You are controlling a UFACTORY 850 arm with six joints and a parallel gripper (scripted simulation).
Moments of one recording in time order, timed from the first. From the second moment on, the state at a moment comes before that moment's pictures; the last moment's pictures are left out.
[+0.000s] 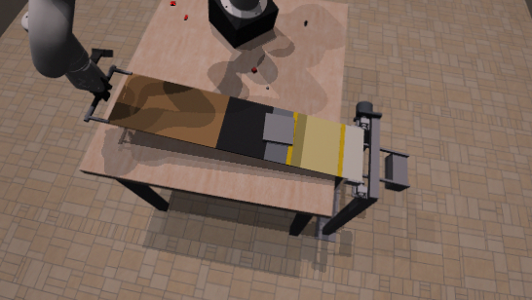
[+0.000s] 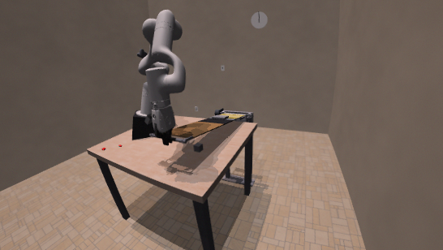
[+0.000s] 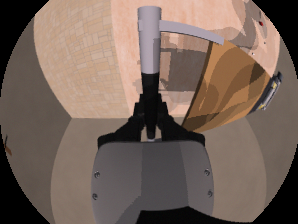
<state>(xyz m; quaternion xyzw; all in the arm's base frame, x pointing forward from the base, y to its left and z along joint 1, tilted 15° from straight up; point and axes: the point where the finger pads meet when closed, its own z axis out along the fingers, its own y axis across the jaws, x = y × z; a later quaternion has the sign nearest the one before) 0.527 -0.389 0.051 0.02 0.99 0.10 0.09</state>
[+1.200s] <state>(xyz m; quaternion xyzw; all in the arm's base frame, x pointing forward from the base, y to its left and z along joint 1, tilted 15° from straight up) 0.526 -0.389 0.060 0.02 0.99 0.10 0.09</state>
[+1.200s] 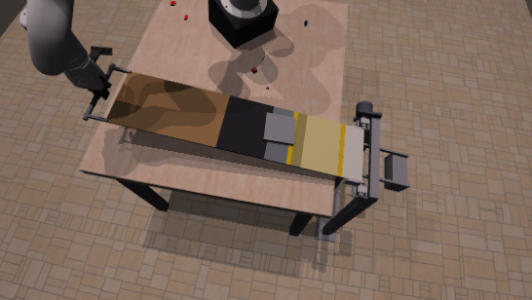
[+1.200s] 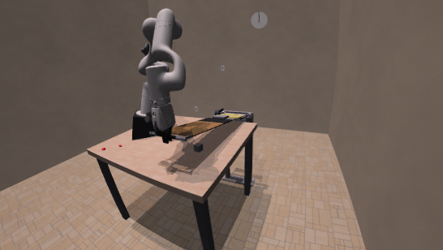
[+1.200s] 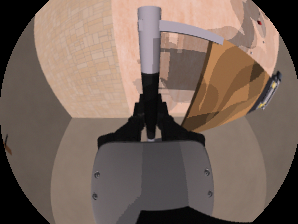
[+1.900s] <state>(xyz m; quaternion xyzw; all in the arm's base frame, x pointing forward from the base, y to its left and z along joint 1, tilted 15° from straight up) 0.531 -0.388 0.027 0.02 0.99 0.09 0.09</state>
